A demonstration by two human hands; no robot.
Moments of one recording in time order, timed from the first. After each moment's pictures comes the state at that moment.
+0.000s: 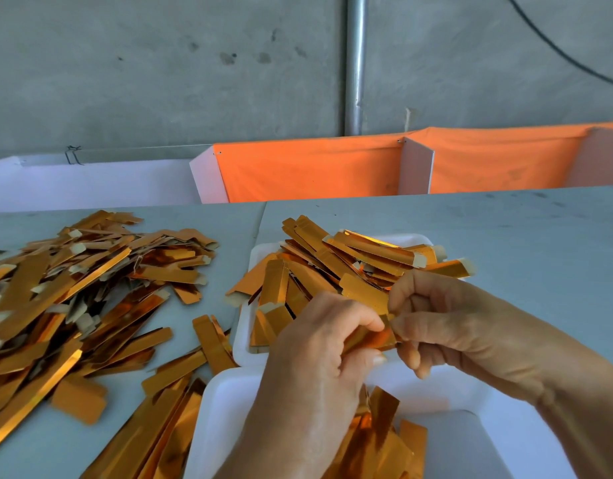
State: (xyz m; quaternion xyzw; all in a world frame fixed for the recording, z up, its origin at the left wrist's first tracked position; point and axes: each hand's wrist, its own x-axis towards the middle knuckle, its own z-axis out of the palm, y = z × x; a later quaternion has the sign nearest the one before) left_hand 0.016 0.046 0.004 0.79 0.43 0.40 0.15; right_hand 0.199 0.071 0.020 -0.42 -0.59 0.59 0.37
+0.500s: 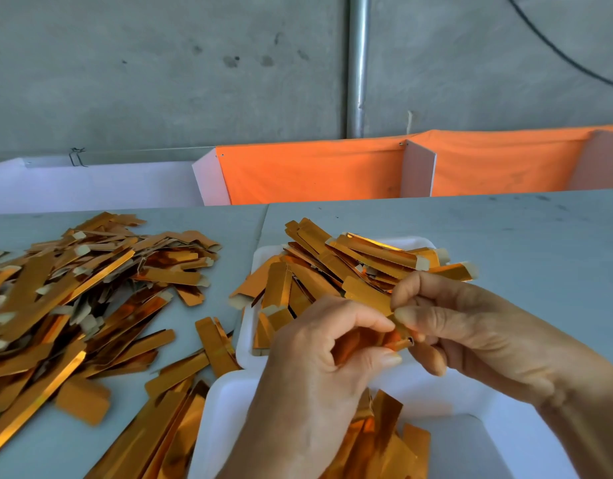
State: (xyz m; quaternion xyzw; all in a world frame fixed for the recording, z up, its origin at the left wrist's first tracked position) left_hand 0.012 0.047 0.007 0.76 0.40 0.45 0.27; right_hand 0.207 0.075 0.013 -0.32 -0.56 0.65 0.39
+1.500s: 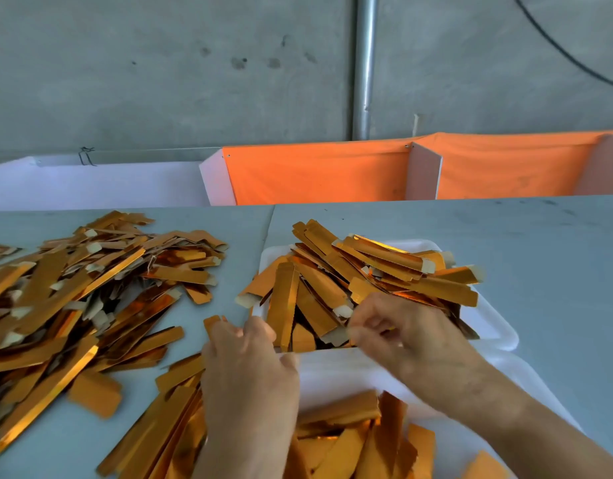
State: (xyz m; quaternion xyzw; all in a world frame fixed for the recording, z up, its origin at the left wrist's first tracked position) left_hand -0.017 0.058 -0.010 0.60 0.75 0.24 0.11; right_hand 0.156 0.068 -0.003 -0.52 -0.75 0.23 0.33
